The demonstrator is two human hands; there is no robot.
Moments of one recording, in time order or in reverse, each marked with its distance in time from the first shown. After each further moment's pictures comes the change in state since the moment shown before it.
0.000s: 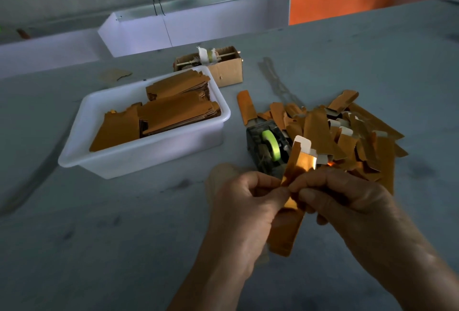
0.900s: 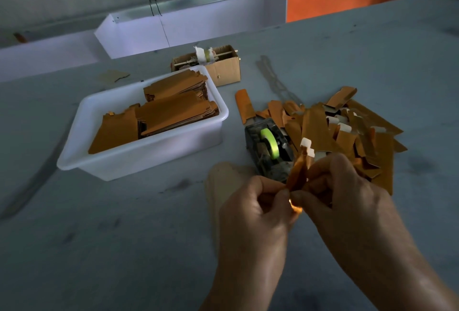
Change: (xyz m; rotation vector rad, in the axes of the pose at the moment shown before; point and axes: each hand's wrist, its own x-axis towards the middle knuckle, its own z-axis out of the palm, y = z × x) left_hand -0.013 -0.016 0.012 0.141 0.153 0.208; right_hand -0.001 -0.016 0.013 -0.490 0.182 0.095
